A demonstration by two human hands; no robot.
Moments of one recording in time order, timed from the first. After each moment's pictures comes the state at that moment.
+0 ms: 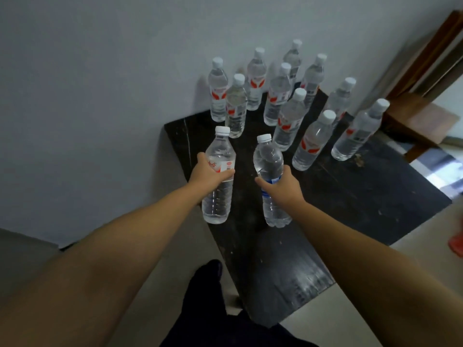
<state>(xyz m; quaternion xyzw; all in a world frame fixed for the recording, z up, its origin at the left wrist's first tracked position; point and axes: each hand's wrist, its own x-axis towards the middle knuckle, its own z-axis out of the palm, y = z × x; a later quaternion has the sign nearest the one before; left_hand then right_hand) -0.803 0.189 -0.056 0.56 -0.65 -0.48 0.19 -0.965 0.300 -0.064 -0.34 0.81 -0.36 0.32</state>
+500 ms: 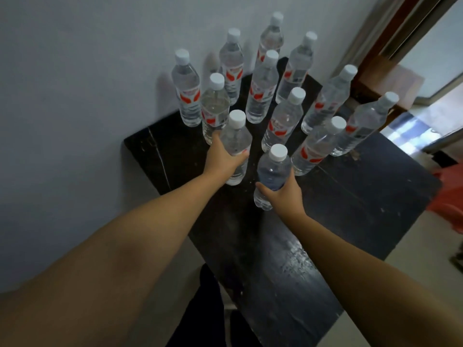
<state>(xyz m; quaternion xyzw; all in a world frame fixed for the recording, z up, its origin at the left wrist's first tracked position) -0.919 0.079 -0.075 0.45 -0.68 -0.55 0.20 -0.994 0.231 -0.098 -0.23 0.81 -0.49 0.24</state>
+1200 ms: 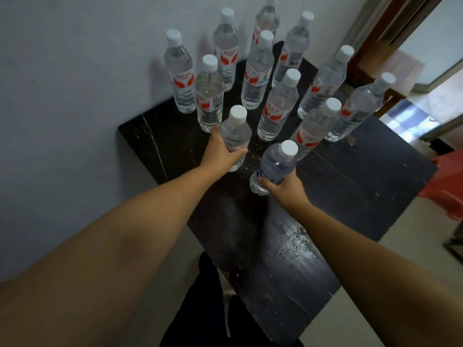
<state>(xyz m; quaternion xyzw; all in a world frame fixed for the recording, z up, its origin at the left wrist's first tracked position) -0.913 0.088 -0.095 0.41 -0.73 -0.52 0.15 -1.007 0.254 -0.117 -0.23 0.82 -0.43 0.31</state>
